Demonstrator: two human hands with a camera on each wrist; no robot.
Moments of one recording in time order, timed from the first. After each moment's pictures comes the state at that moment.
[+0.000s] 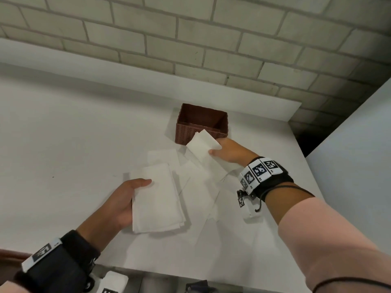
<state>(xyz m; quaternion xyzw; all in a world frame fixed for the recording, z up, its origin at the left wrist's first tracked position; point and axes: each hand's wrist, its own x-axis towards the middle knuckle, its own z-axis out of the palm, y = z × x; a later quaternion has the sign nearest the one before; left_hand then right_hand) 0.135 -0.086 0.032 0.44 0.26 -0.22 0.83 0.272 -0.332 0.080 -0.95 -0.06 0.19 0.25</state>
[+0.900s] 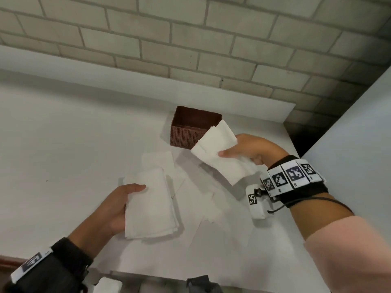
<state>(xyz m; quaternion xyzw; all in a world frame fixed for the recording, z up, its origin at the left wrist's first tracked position) 0.128 -0.089 0.031 0.45 0.25 -0.23 0.83 0.239 -0.360 0.139 -0.91 0.04 0.25 0.33</state>
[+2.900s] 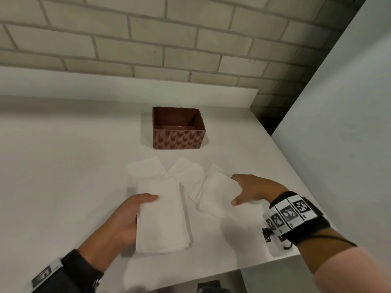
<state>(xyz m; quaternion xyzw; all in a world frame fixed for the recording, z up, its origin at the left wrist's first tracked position) 0.154 -0.086 0.033 0.48 0.20 -0.37 0.77 0.153 -0.378 0.077 -0.94 0.09 0.32 0.11</state>
